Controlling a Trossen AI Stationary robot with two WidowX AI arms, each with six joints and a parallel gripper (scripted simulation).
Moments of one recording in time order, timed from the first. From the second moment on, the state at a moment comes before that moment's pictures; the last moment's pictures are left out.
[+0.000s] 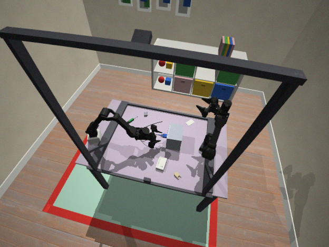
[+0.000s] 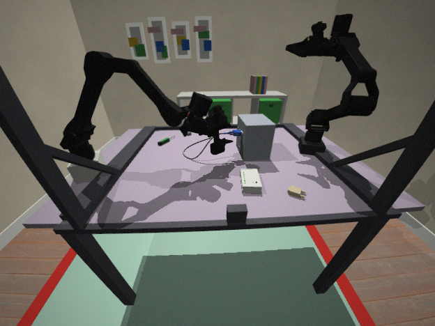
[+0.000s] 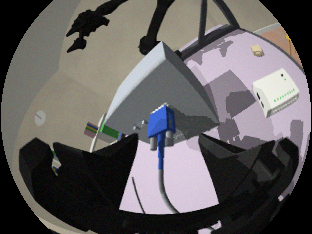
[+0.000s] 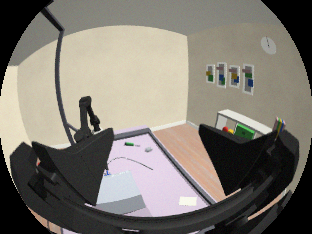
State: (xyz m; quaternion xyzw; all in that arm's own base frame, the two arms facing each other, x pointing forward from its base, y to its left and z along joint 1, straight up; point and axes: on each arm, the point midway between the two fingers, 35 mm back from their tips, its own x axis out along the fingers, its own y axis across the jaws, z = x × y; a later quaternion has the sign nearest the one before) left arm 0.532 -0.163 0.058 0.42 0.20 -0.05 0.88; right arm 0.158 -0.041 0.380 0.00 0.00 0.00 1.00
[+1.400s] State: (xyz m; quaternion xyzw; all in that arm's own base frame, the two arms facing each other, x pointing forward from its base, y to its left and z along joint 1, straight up) left arm 0.531 -0.168 0.051 0.64 0.11 0.05 0.76; right arm 0.158 -0.041 0.380 0.00 0.00 0.00 1.00
